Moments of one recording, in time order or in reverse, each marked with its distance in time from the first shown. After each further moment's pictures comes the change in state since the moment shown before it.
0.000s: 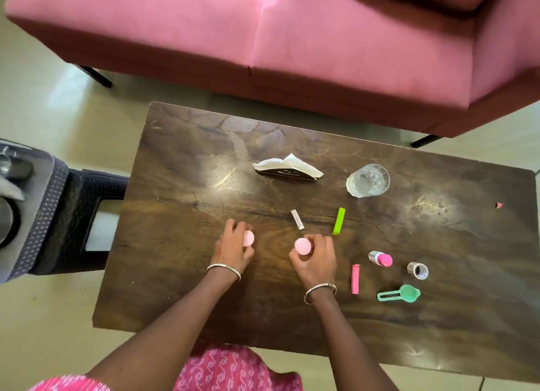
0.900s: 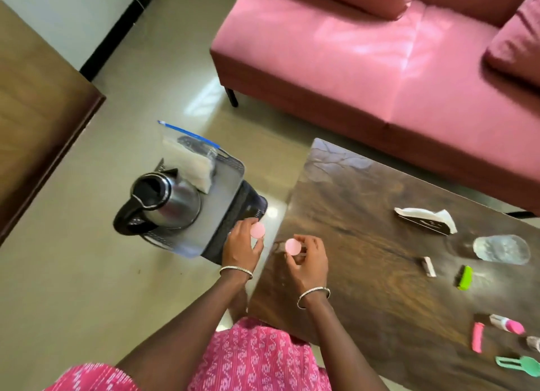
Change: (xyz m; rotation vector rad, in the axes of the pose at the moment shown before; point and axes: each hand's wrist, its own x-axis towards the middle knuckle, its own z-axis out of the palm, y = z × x) left_hand -0.072 -0.266 -0.261 -0.250 0.383 -0.116; right_hand -0.189 -0.306 0.192 0.075 -0.181 -0.368
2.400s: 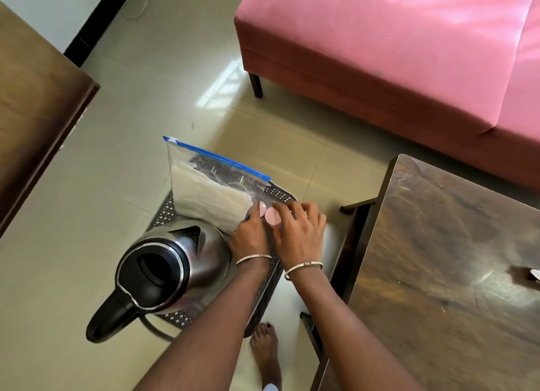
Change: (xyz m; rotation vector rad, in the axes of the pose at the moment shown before) left_hand 0.231 -0.137 0.039 0.220 -0.007 -0.310; right_hand 0.193 -0.072 0.226 -0.569 0.113 -0.406
